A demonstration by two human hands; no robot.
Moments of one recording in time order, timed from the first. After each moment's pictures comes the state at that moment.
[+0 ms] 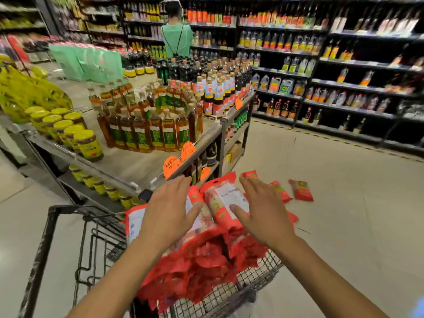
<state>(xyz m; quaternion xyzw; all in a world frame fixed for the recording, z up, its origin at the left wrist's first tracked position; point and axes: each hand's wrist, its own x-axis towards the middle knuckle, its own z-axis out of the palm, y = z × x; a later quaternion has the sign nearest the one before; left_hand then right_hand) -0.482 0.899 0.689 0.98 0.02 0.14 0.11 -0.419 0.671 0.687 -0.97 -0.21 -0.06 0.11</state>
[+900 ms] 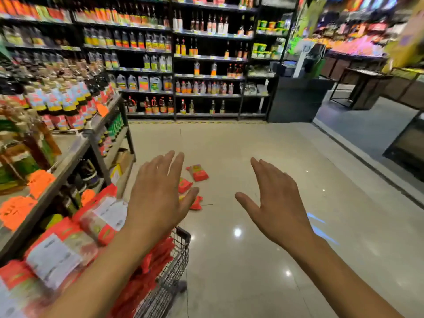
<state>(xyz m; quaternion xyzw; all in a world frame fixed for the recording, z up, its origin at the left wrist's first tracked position) -0.458 0.662 0.749 0.94 -0.27 0.19 0.12 -0.561 0.438 0.760 -0.98 0.11 -0.14 0.08</state>
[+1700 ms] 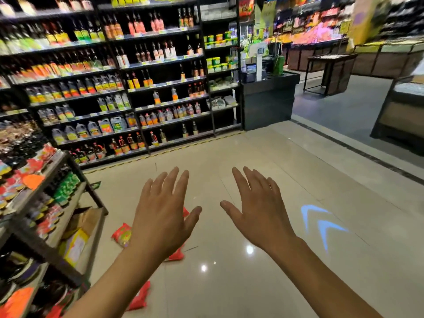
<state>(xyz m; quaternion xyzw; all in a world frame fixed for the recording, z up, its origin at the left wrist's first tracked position) -0.335 0.294 0.781 0.92 -0.34 0.17 0.00 -0.430 0.106 0.758 -0.96 0.17 -0.16 0.13</state>
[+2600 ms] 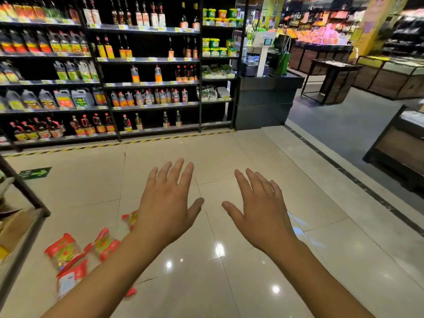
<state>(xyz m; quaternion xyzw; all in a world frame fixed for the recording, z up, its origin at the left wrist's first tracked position) -0.013 0.023 0.737 0.93 -0.33 0.13 0.04 -0.123 -0.151 0.738 -0.98 0.18 -0.10 0.07</state>
